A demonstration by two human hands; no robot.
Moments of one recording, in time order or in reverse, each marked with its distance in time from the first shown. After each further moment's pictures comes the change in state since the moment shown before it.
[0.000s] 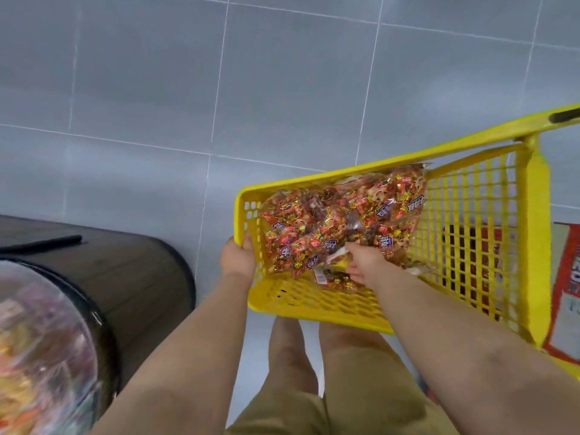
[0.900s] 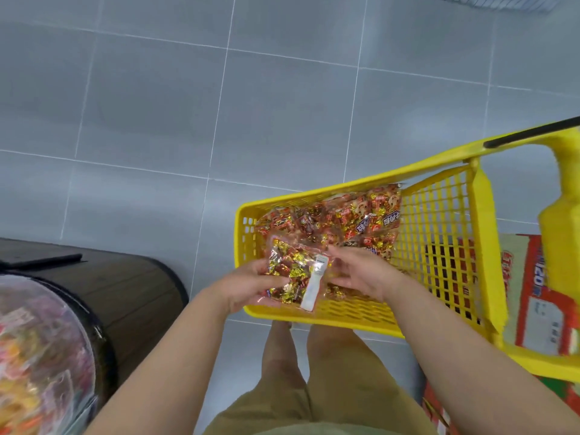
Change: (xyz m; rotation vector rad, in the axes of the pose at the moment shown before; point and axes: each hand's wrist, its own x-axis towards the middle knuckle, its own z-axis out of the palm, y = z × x) left_hand -0.070 0.033 -0.061 -0.267 -0.962 -0.072; right_hand -0.098 -0.002 -0.031 -0.010 -0.471 -0.345
